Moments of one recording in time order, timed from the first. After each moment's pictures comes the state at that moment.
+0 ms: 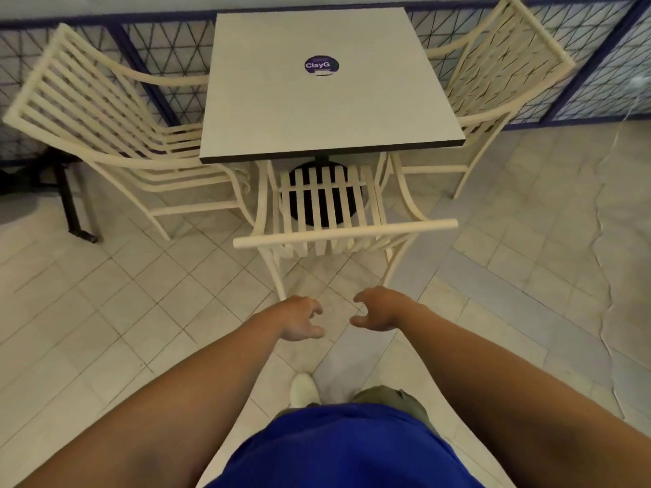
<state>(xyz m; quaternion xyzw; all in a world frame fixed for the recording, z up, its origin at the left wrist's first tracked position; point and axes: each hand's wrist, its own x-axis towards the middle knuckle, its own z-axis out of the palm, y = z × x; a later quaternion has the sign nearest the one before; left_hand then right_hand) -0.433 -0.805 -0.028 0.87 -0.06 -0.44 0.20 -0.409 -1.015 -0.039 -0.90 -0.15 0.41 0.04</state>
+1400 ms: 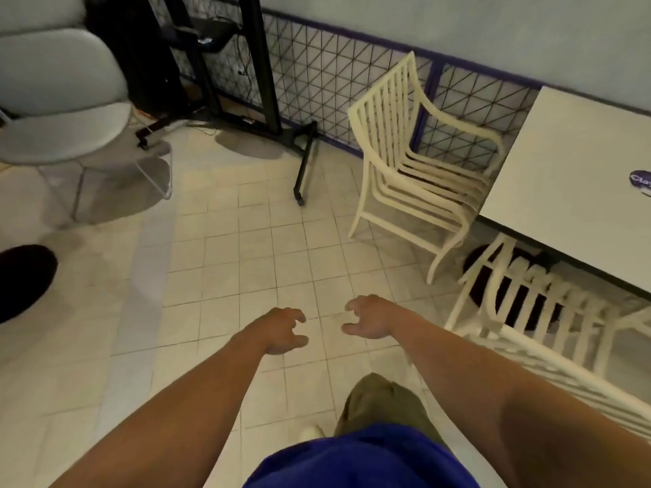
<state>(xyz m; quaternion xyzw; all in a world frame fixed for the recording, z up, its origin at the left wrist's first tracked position) -0.603 -0.371 -0.010 0.84 0.30 -0.31 0.32 -0.423 -0.519 -0.014 -0.79 -0.43 0.42 -0.02</state>
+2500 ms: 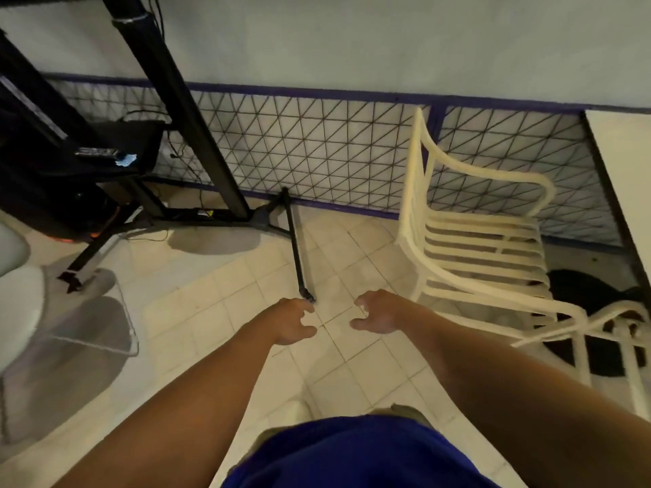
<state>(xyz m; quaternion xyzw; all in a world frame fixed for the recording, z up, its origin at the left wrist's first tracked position) -0.214 0.182 -0.016 0.89 0.15 -0.35 0.25 -0.105 -0.019 -0.028 -0.86 -0.32 0.39 0.04</state>
